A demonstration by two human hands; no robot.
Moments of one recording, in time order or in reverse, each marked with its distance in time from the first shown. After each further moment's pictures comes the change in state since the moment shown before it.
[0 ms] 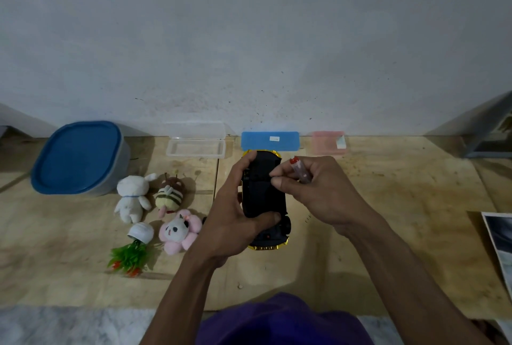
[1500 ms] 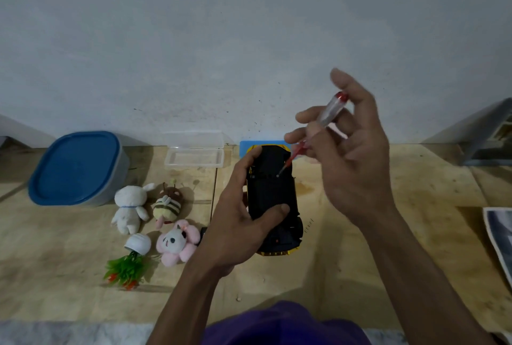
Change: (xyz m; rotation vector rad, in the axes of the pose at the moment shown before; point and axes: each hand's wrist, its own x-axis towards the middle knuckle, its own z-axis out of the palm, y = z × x) left_hand 0.002 0.028 0.008 -0.070 -0.019 0.083; right_hand -0.004 -0.056 -0.014 0.260 0.305 -0.487
